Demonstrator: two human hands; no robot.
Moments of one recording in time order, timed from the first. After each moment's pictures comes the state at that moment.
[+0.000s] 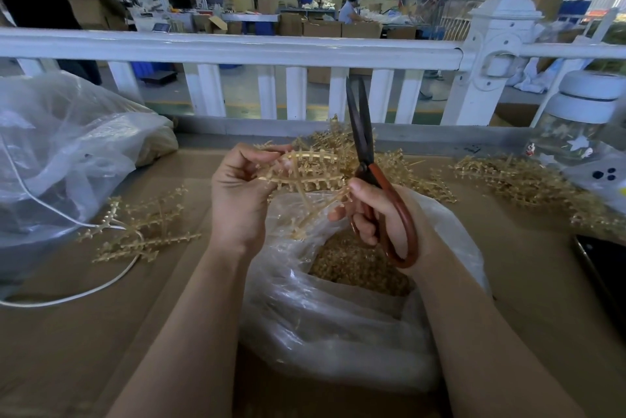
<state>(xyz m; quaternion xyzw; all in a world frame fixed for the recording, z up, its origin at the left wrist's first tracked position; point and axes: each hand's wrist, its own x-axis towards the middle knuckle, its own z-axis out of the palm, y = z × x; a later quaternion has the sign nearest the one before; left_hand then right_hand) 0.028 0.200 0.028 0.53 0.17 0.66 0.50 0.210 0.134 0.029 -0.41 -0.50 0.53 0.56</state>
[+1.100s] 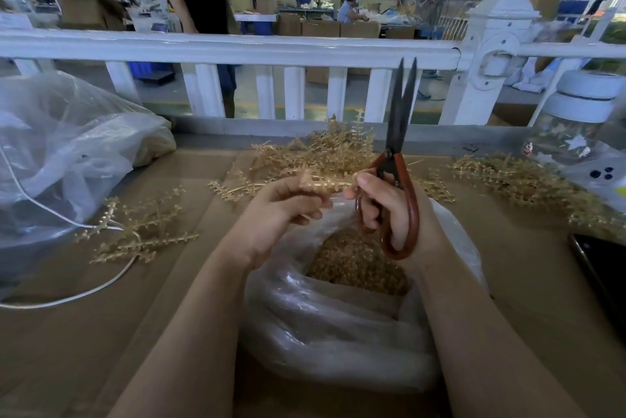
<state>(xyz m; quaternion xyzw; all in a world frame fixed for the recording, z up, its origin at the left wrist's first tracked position) 0.034 0.200 0.019 0.66 0.30 0.40 0.56 0.216 0.140 0.021 -0.39 -0.49 0.43 0.66</state>
